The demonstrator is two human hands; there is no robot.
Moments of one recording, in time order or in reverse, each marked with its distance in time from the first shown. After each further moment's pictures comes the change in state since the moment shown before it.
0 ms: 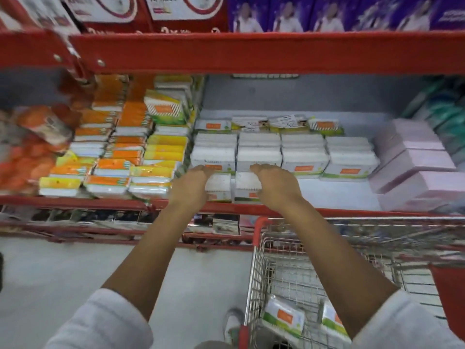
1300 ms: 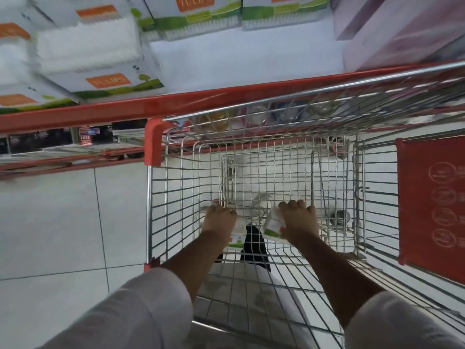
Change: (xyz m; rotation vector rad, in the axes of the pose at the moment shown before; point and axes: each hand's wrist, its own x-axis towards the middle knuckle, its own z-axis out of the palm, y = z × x) left_hand -0.101 0.160 0.343 0.503 -0.811 0.351; right_hand -0.215 0.198 0.298 -0.011 -0.630 0.361
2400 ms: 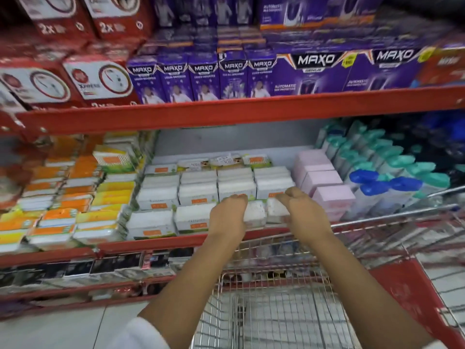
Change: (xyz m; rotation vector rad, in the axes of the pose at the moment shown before) left_hand -0.195 -0.095 -0.261 -0.359 1.003 -0.176; right_hand -0.130 -0.031 -0.315 0.134 0.867 -0.163
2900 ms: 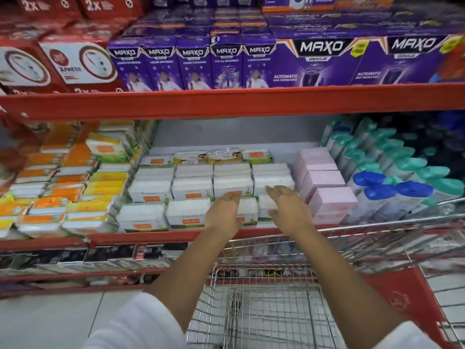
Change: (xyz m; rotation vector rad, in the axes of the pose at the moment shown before) left_hand 0.036 -0.004 0.042 -0.081 -0.113 -0.079; right_hand 0.039 0.010 0.026 0.098 -0.059 0.012
